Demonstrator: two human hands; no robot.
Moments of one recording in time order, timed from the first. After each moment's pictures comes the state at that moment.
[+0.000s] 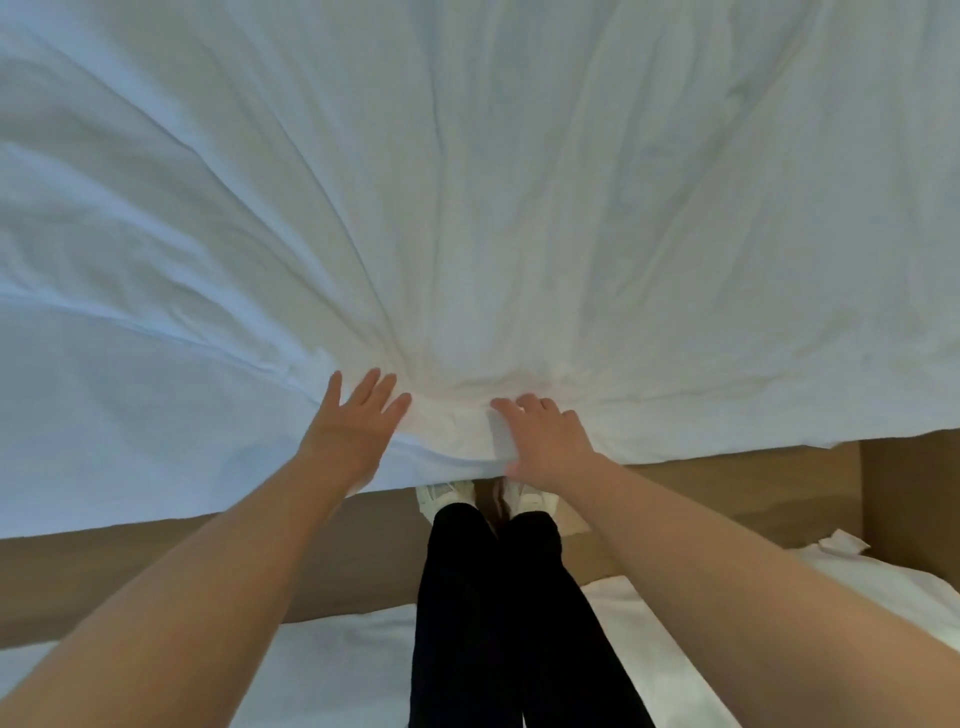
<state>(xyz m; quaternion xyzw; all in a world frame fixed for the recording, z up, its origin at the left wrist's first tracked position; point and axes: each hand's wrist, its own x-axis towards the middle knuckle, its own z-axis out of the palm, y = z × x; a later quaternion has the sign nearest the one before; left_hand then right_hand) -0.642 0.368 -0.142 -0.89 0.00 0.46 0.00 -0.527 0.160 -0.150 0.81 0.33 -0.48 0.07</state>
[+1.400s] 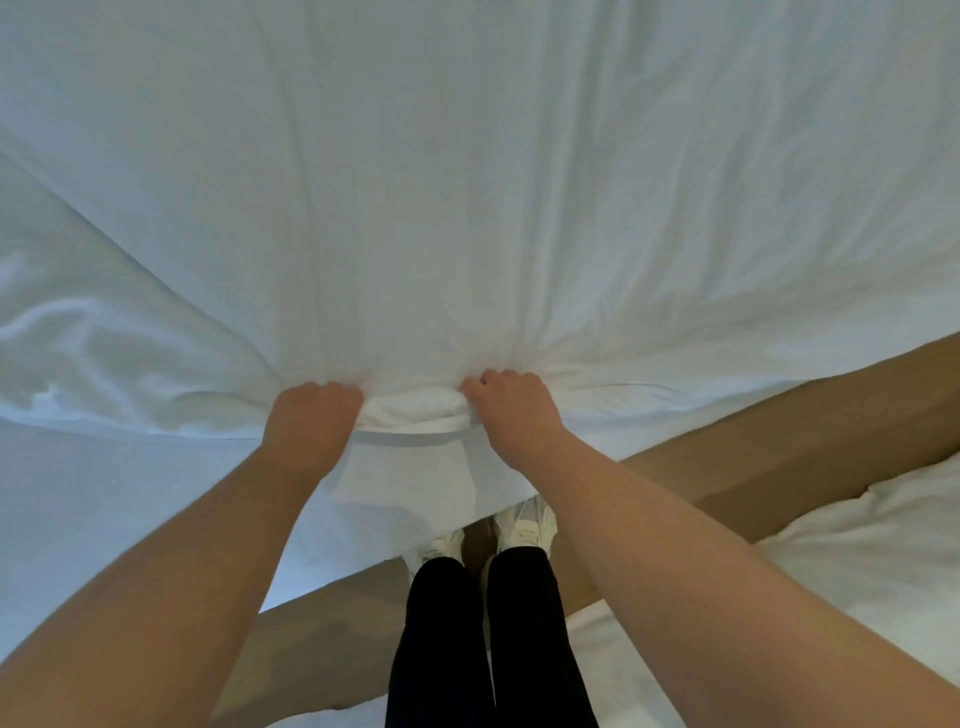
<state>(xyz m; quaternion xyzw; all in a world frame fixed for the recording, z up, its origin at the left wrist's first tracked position) -0.745 0.636 -0.212 -0.93 0.06 0.35 0.09 -0.682 0.421 -0.216 0.87 0.33 -0.35 0.03</state>
